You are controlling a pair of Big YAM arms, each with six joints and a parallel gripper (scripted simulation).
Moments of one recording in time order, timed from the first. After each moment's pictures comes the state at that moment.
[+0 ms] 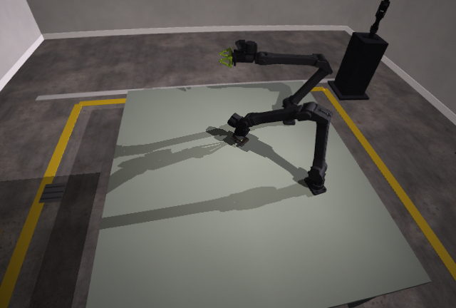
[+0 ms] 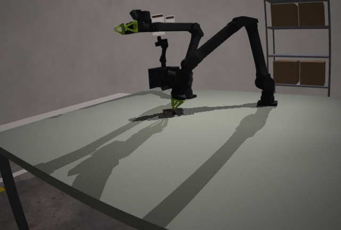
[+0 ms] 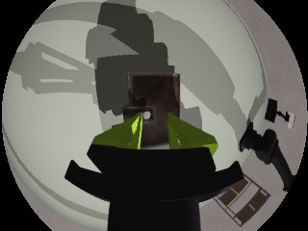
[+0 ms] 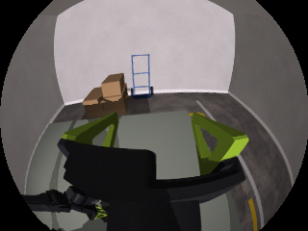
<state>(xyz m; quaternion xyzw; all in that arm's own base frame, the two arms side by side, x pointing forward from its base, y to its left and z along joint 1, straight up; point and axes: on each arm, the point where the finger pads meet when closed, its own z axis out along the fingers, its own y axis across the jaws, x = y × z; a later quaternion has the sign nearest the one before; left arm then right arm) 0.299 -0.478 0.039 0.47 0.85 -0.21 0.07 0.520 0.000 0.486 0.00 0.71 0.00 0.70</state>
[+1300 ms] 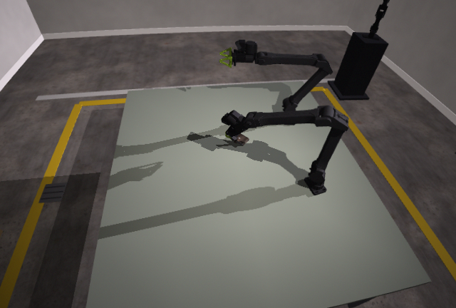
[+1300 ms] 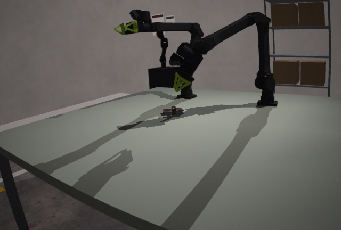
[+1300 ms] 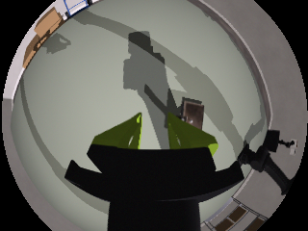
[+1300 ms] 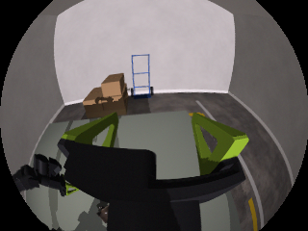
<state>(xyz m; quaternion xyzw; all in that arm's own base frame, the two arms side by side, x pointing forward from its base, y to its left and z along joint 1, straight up) 0.408 -0.408 0.159 0.38 0.87 -0.22 0.23 0.520 0.000 0.486 0.00 0.71 0.00 0.70</state>
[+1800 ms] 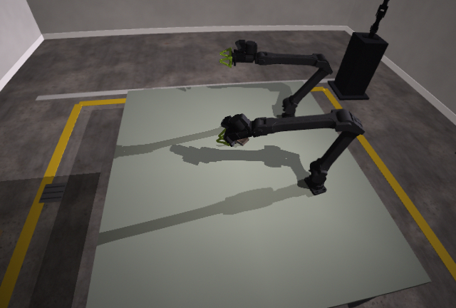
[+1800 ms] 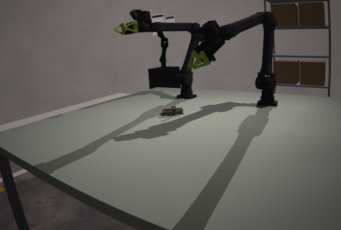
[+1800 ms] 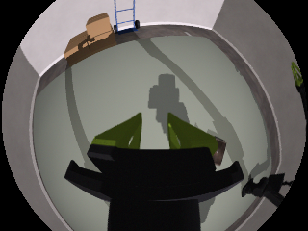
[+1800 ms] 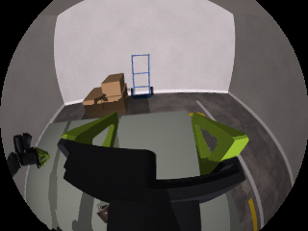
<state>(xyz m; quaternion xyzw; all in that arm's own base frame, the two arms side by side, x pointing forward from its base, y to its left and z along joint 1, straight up) 0.511 -0.282 0.273 0.25 0.85 -0.17 0.42 0.520 0.000 0.486 0.00 0.71 0.00 0.70</state>
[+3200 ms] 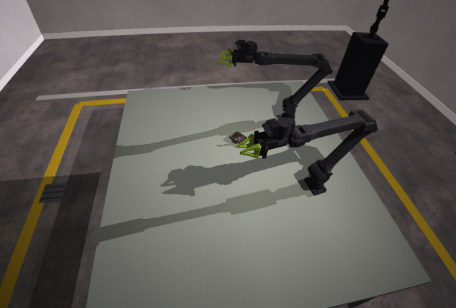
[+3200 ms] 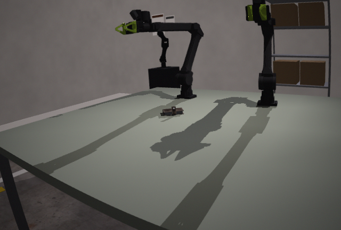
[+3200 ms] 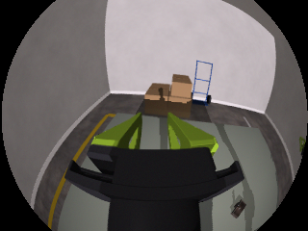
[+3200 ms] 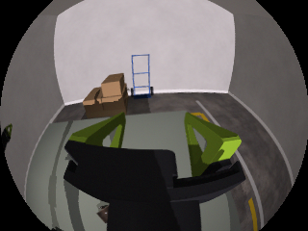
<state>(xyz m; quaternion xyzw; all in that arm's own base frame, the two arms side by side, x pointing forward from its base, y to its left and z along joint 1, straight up) 0.518 0.001 0.494 0.00 0.71 0.00 0.71 0.520 0.000 0.486 0.00 0.71 0.00 0.70</state>
